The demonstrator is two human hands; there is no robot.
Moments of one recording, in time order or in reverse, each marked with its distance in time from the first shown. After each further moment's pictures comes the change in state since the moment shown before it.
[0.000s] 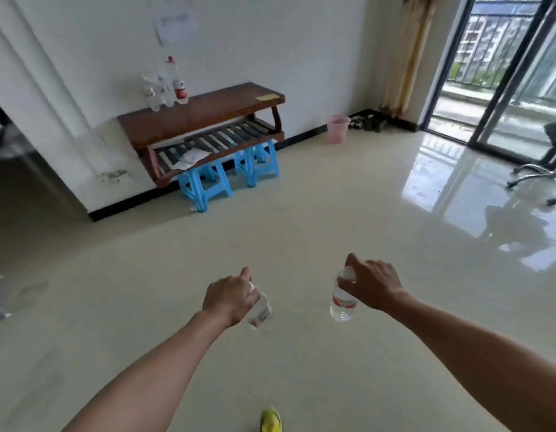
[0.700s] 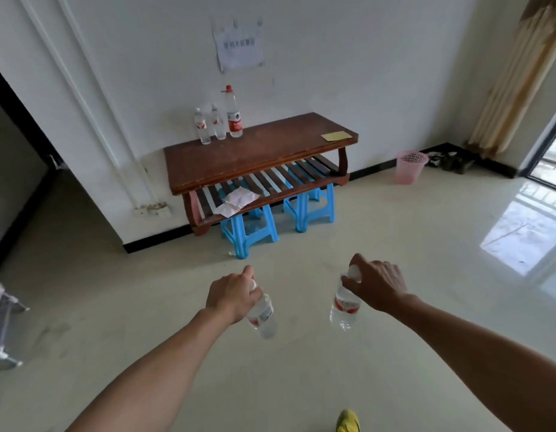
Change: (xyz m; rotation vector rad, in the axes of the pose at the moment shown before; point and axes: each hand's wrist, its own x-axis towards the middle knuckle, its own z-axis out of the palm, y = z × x) left_hand 0.440 -0.241 -0.097 -0.008 0.048 -0.219; right_hand 0.545 -0.116 0.001 0.065 0.066 -0.157
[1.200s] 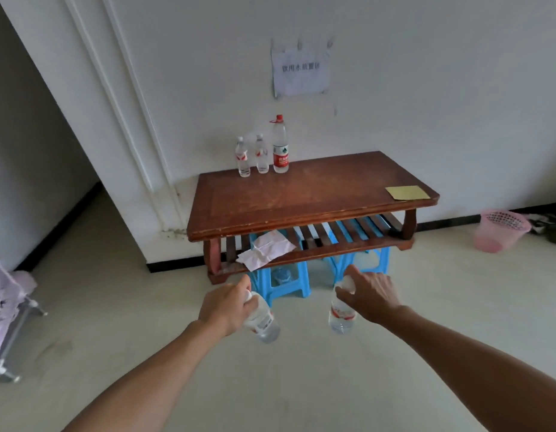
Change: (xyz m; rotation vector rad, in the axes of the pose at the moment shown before) left_hand 0.335 -0.069 -0.043 -0.056 0.103 -0.213; right_hand 0.423 -0.003 0.032 0.034 -0.036 -0.264
